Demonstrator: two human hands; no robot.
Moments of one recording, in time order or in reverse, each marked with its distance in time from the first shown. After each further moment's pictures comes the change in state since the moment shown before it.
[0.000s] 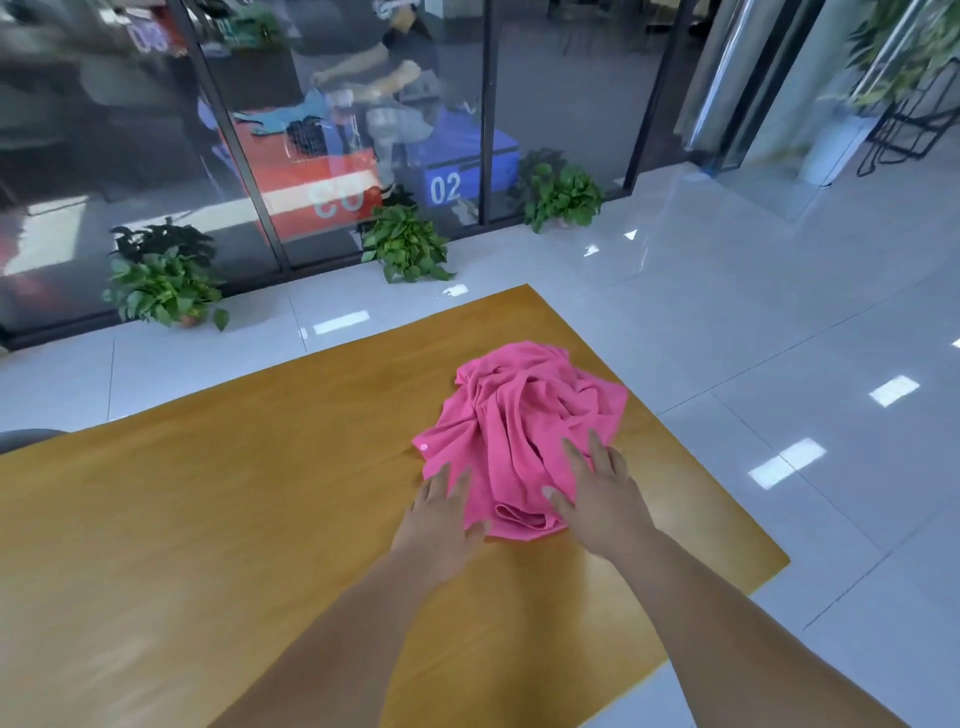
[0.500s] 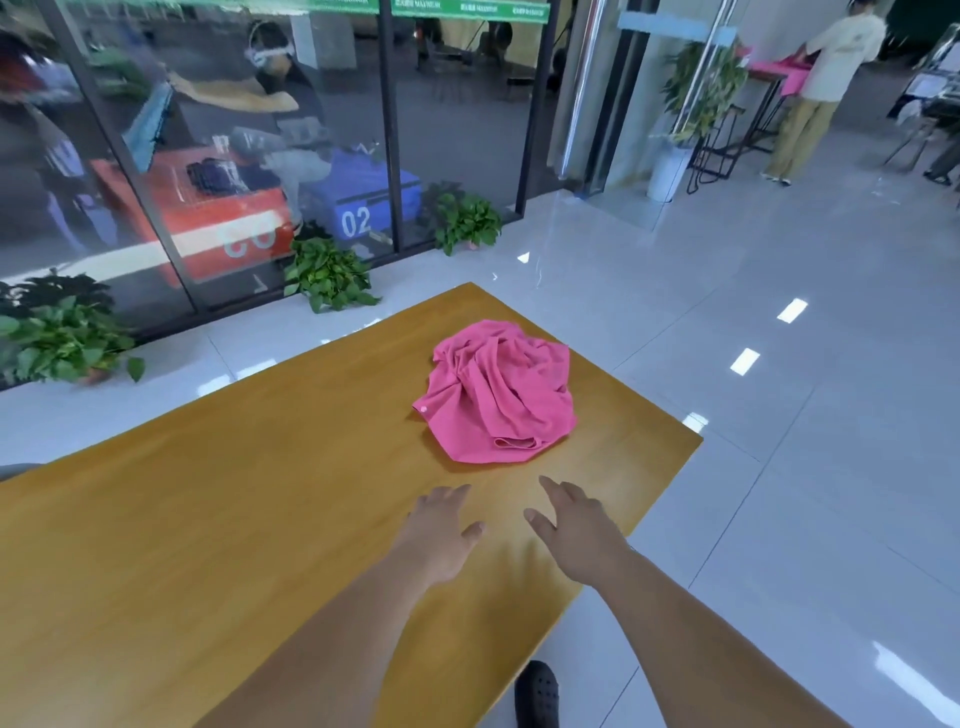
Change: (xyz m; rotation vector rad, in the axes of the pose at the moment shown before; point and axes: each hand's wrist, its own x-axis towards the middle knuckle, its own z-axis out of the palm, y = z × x) left_hand -0.134 -0.062 0.004 0.043 -0.106 0.200; right_hand -0.207 -0.118 0.042 0.236 -0.045 0.269
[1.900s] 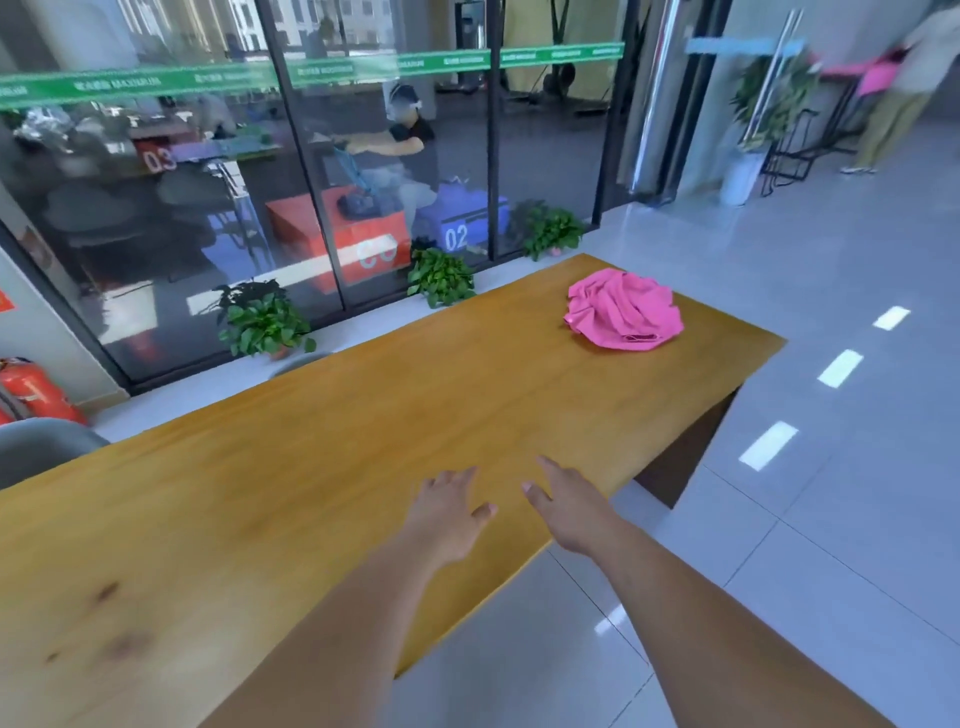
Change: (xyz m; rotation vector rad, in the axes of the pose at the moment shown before) left_hand -0.468 -0.219 -0.005 0.055 0.105 -0.123; right_hand -0.374 -0.264 0.191 0.176 -0.022 -0.146
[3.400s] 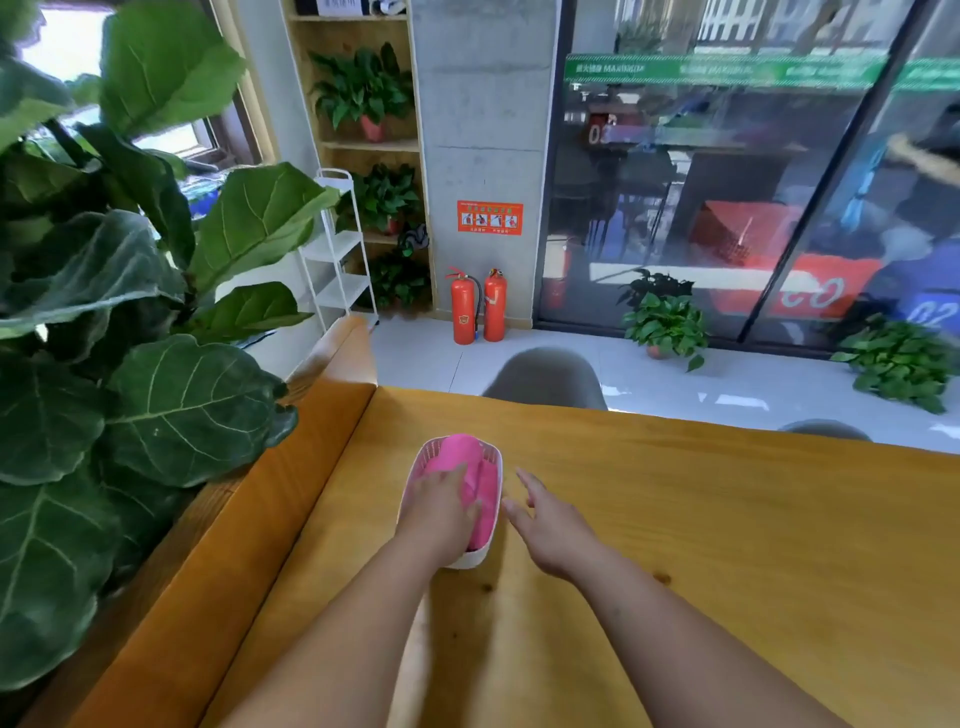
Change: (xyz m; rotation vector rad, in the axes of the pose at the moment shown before) left_hand -0.322 -0.707 -0.171 -0.288 0.506 -0.729; right_hand -0.069 -0.687 0.462 -0.098 -0.507 -0.638
